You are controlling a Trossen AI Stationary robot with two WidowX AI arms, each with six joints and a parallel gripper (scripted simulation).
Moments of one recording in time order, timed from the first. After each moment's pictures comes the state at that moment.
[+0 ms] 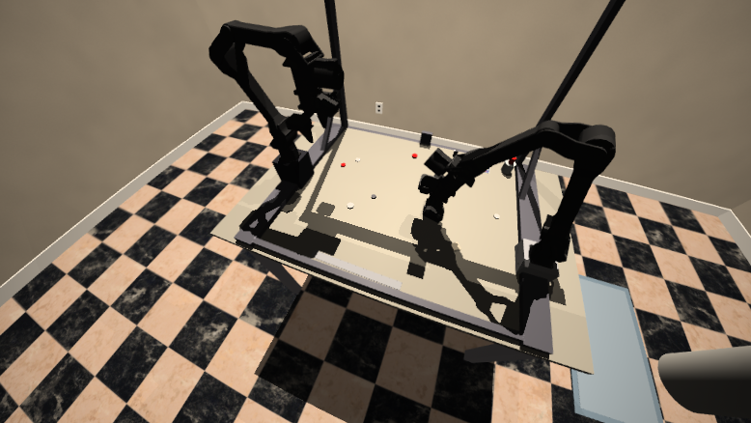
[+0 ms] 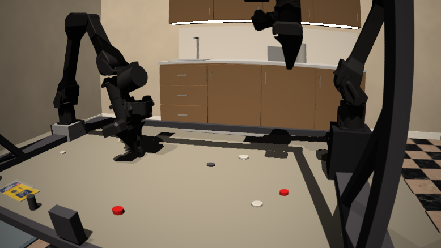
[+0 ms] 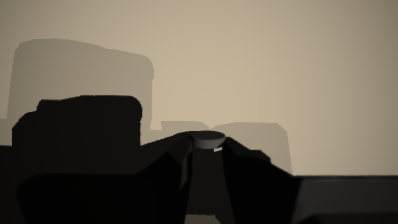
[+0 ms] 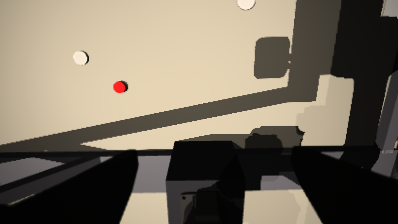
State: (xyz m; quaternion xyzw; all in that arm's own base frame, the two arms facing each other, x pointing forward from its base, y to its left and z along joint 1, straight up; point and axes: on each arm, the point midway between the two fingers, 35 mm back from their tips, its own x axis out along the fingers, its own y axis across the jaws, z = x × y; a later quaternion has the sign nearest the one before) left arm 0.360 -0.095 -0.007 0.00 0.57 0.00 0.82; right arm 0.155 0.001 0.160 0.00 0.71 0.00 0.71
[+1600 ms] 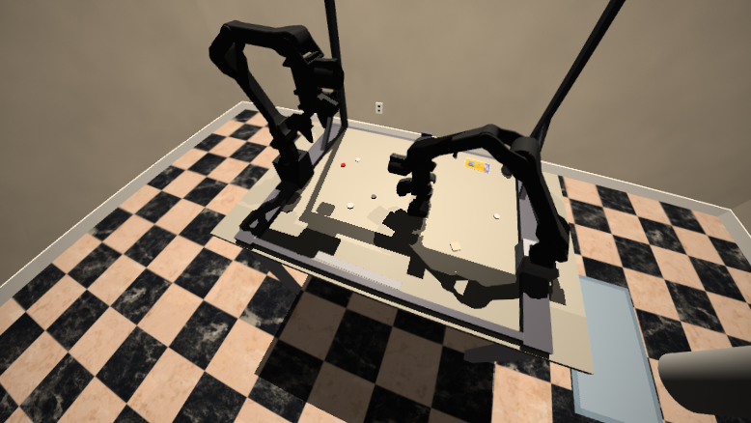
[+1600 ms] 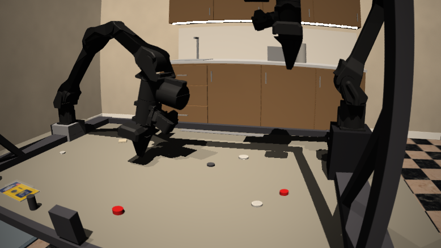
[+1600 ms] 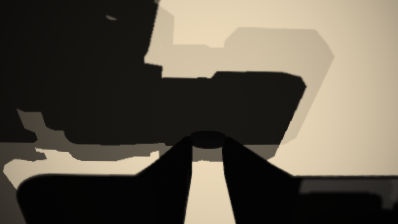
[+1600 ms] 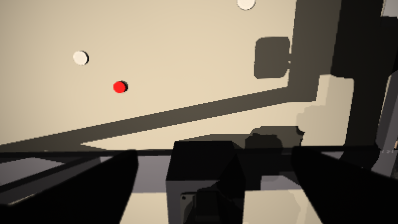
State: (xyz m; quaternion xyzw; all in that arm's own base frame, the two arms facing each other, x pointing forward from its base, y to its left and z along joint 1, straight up) left arm 0.383 -0.094 -0.013 0.00 0.78 0.00 0.62; right arm 0.155 0.001 0.160 0.00 0.71 0.00 0.71
